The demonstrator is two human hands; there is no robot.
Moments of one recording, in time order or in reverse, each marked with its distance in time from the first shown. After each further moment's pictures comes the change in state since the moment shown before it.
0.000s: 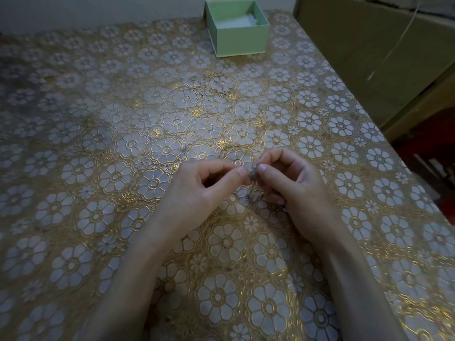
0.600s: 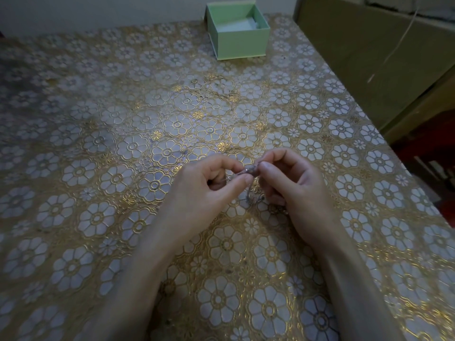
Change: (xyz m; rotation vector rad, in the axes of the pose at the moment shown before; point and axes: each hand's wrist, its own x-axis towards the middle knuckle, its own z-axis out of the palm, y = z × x) left_hand 0.001 -0.009 0.003 0.108 0.088 0.068; right_hand 0.000 0.002 0.002 -0.013 0.049 -0.053
